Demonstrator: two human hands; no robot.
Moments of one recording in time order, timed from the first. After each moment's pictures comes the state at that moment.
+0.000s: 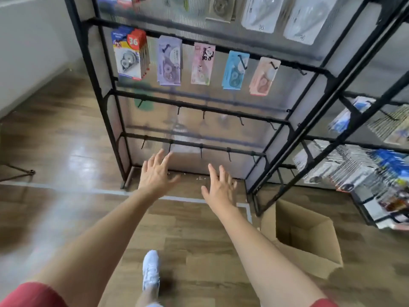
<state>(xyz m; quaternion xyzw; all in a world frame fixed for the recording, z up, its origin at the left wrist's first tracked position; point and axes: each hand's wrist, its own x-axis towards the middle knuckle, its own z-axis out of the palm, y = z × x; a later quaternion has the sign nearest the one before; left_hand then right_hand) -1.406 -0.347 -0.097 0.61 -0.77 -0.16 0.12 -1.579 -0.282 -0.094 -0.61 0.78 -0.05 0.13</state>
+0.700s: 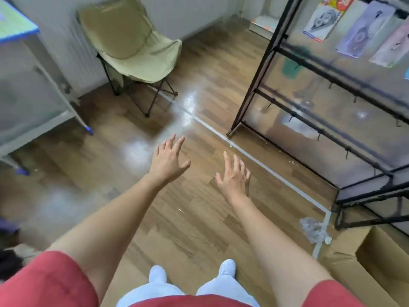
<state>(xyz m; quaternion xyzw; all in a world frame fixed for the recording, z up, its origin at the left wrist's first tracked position) -1.084 -0.035 -0.133 0.80 -0.57 -0.16 0.13 -1.273 -0.075 -0.140 -0.78 0.60 0.01 0.16</state>
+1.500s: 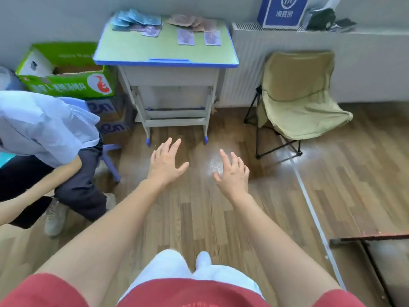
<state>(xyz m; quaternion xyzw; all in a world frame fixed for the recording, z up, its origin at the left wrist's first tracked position) -0.730 0.059 -0.128 0.96 -0.17 -0.11 0.21 -0.820 -0.109 -0.136 -0.96 0.23 0.07 0.17</state>
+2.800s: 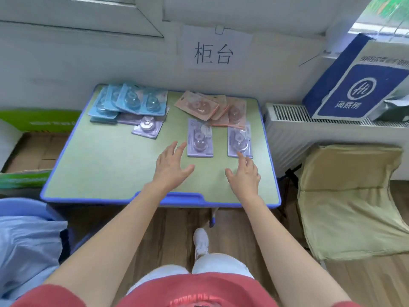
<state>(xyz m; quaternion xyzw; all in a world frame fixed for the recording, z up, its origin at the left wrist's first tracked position) -0.149 -0.108 -0.119 0.95 -0.13 -0.11 0.26 -0.217 -0.295 -0.129 -0.94 0.27 0.04 0.22</state>
